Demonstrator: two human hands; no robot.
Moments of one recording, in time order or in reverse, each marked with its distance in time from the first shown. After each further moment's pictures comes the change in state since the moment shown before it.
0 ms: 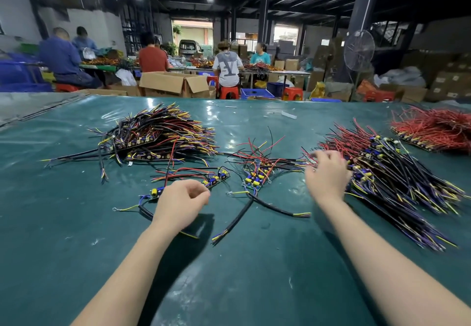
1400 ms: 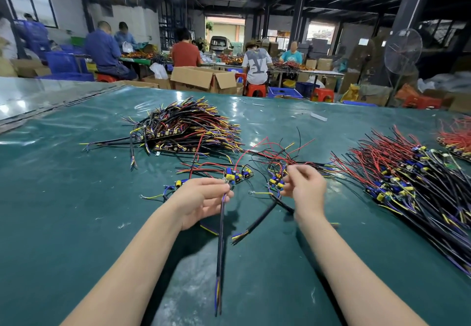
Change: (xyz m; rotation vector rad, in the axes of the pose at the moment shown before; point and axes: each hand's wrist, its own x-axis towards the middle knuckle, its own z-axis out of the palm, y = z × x) left_hand 0.003 0.000 -0.016 -0.892 -0.287 -0.451; right_hand -0.051 -0.078 0.021 1.205 -0.294 0.379
